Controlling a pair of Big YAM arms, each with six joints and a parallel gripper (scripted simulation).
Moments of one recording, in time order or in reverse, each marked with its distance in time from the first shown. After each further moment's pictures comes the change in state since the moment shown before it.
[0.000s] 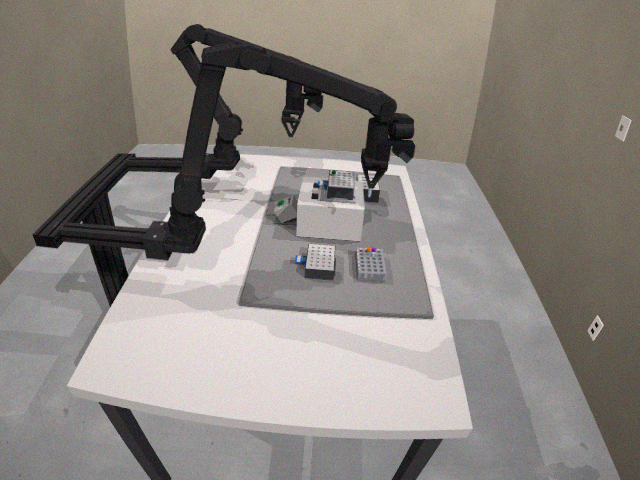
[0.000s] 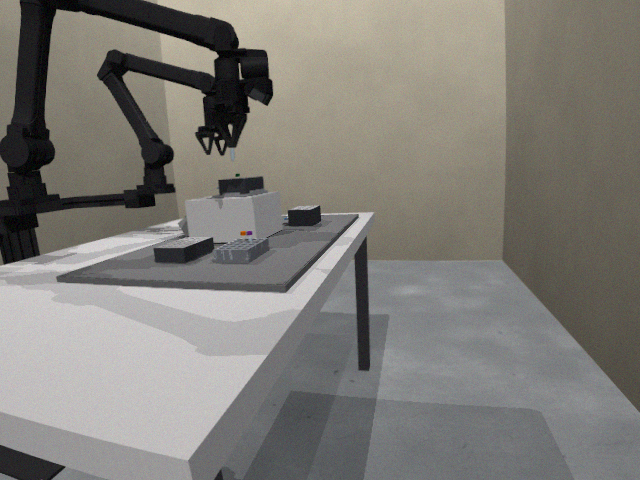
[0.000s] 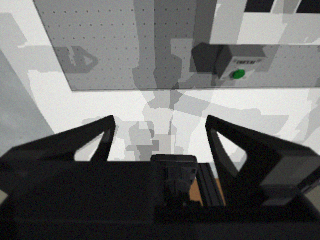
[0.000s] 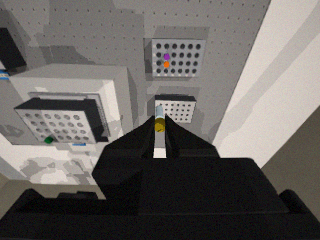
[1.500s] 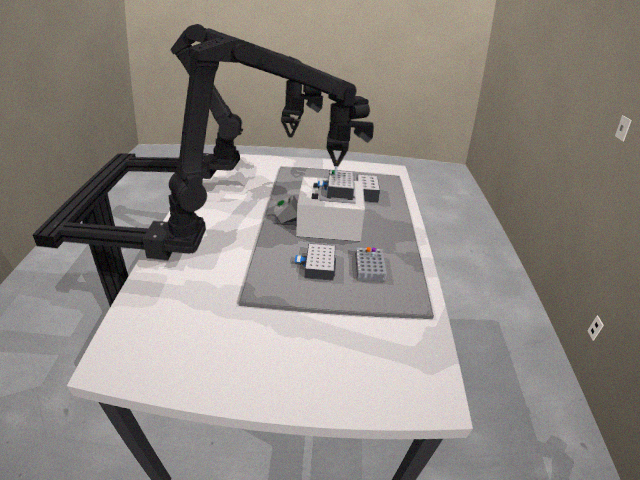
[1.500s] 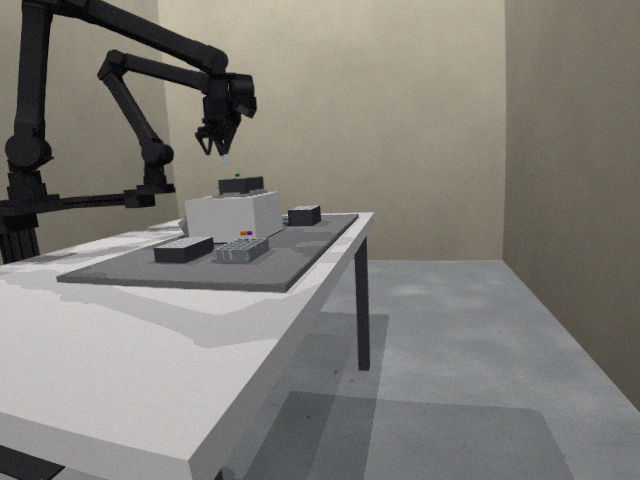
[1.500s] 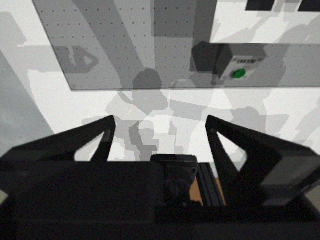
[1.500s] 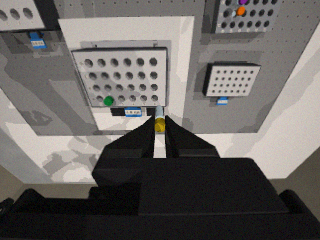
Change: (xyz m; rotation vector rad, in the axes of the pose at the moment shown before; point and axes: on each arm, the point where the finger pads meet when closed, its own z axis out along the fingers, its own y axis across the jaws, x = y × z) left arm 0.001 0.000 0.001 0.000 0.004 0.000; right arm 0.096 0.147 0.003 -0.009 -0.023 0.055
